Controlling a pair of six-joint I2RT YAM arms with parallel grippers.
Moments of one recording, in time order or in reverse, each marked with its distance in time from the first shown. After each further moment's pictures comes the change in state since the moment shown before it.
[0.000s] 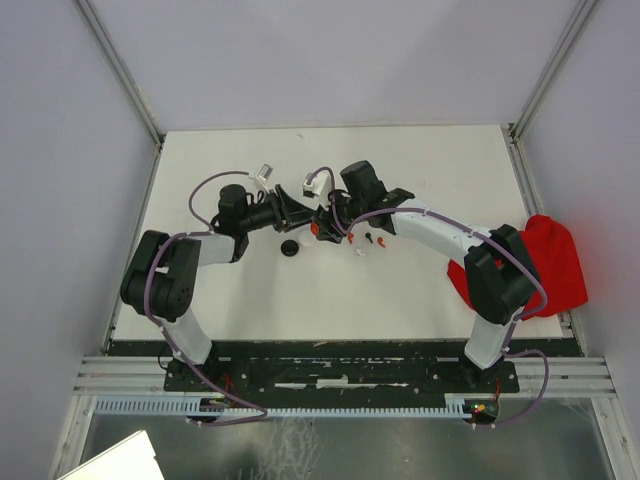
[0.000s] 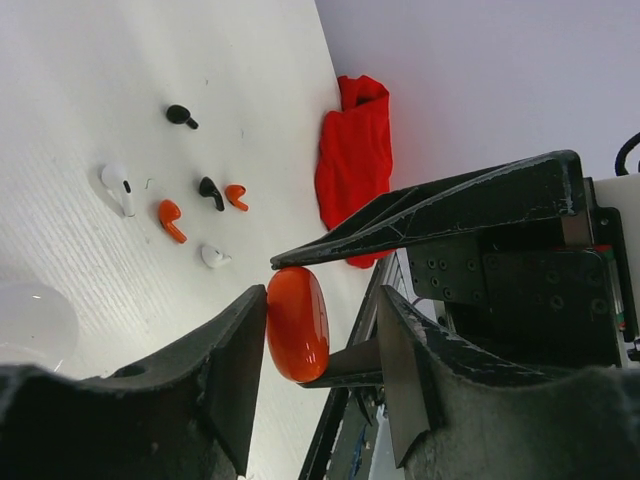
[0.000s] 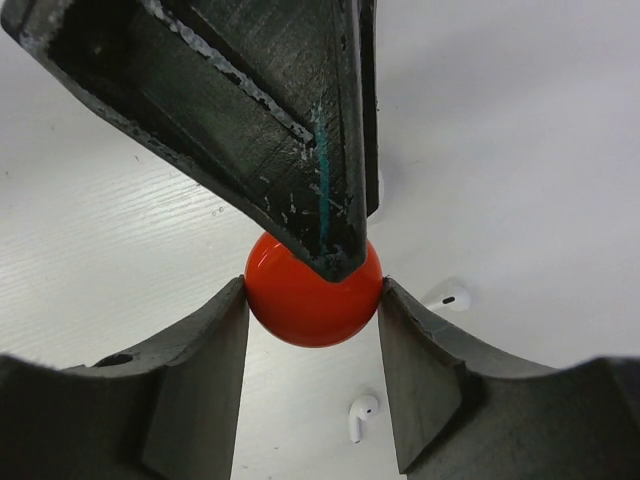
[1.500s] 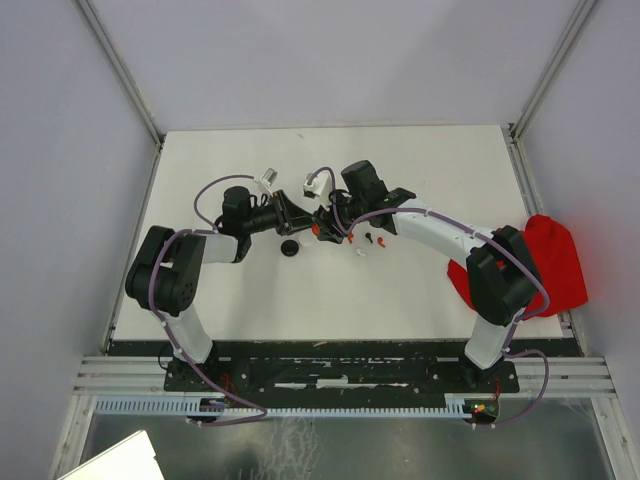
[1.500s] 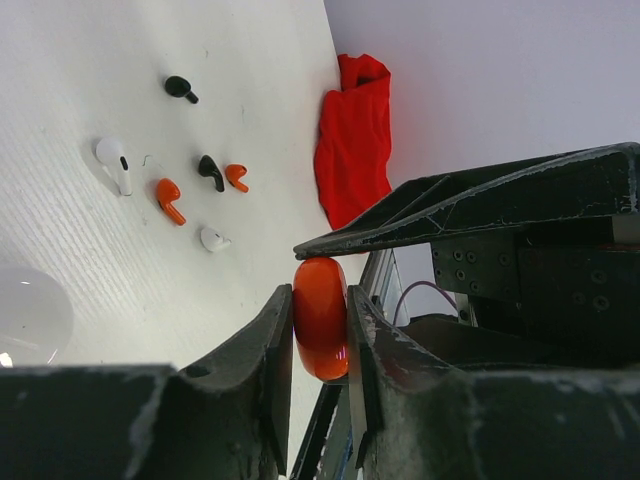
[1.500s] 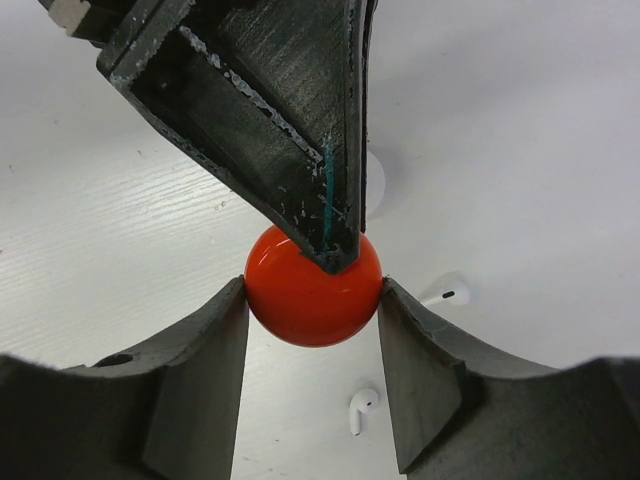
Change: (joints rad) left arm -0.014 0.050 0.003 0.015 0.031 -0.019; right arm 0.000 -0.011 0.000 -0.020 0.000 -0.005
